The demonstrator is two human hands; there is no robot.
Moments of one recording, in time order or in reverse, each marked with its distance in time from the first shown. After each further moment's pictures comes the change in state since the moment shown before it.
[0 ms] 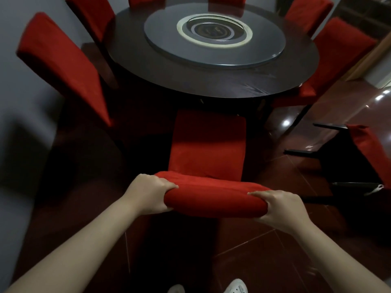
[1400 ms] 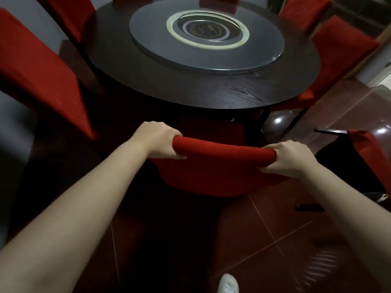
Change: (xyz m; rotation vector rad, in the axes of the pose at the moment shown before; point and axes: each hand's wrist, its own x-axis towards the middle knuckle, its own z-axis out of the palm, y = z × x) left_hand 0.219 -0.089 -0.075 0.101 0.139 0.021; right_hand 0.208 0.062 -0.056 0.005 -0.075 0.120
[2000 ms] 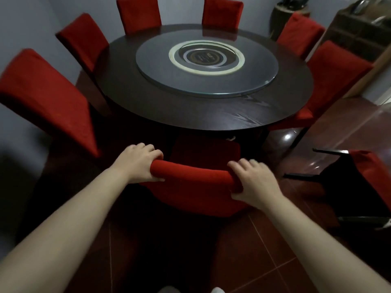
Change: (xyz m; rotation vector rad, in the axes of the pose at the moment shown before) left_hand -0.021 0.008 -0.008 0.218 0.002 -0.060; right_hand -0.016 -0.014 0.010 -0.173 0.312 -0.318
